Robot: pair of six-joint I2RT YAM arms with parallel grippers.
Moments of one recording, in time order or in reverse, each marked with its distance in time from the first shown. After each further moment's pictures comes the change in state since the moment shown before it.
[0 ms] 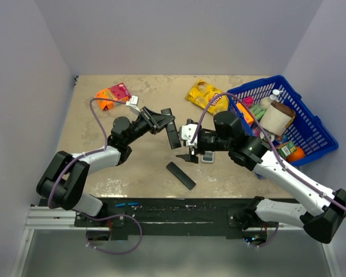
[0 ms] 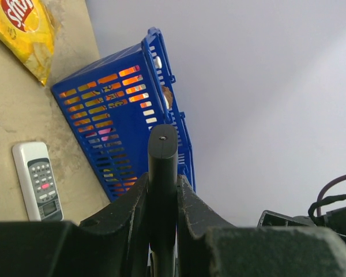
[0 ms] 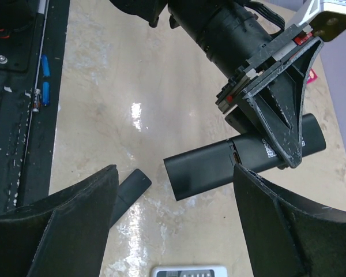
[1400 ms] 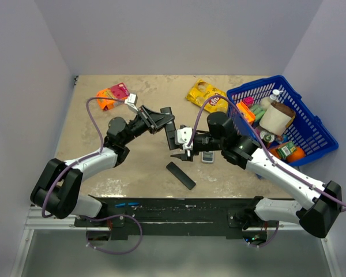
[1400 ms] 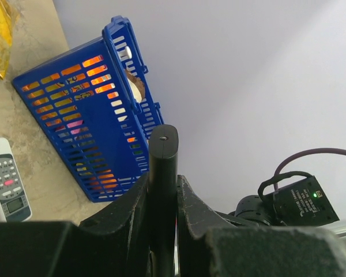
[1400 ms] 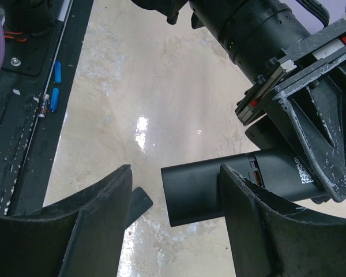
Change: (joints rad) left arm -0.005 -0.093 0.000 -0.010 0.047 -0.050; right arm 0.000 0.071 -0.049 0.125 -0.111 -0.047
